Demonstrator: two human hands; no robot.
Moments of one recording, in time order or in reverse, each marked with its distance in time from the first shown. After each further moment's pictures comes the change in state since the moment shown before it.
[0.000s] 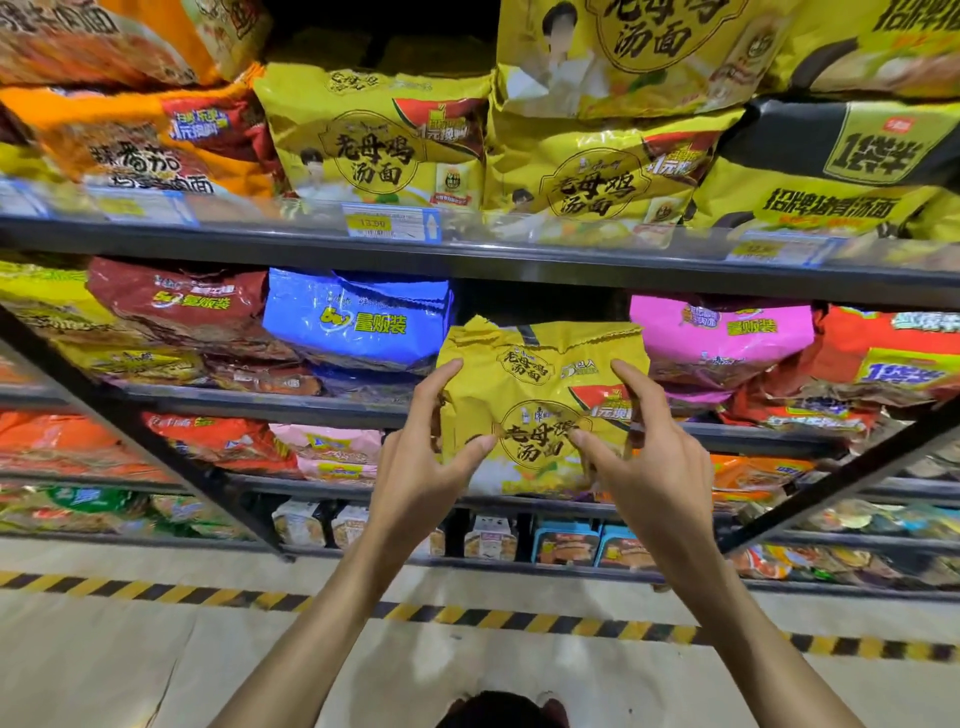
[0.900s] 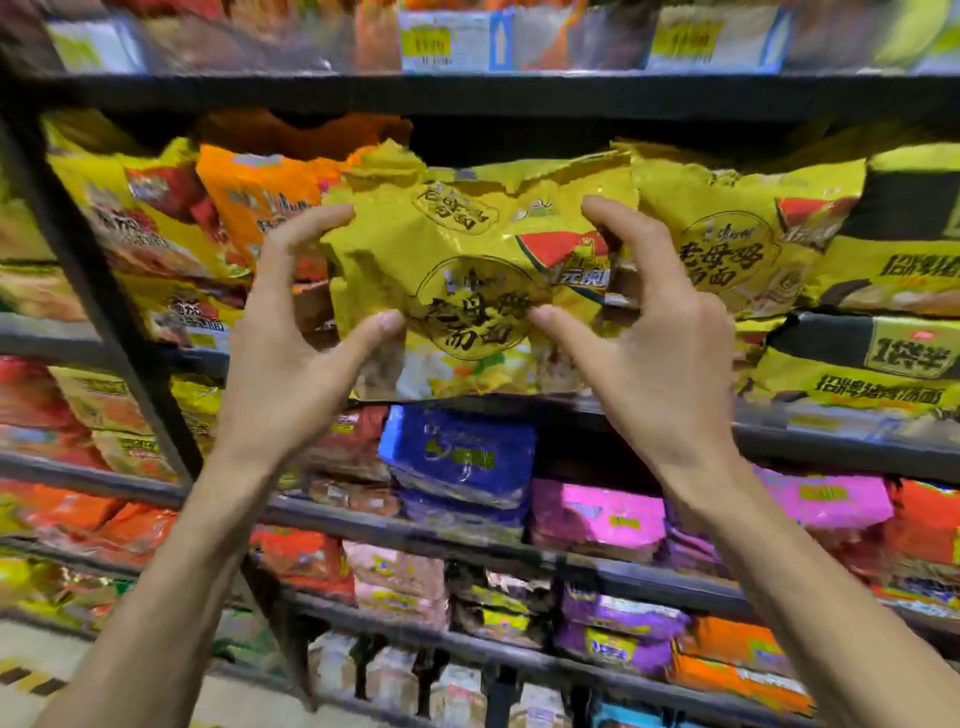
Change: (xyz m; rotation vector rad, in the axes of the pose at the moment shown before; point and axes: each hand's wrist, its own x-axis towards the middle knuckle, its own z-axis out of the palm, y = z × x) left_hand 0.033 0.145 -0.212 0.195 0.512 0.619; right_hand 0.061 -0.222 -0.076 0.254 0.422 -0.688
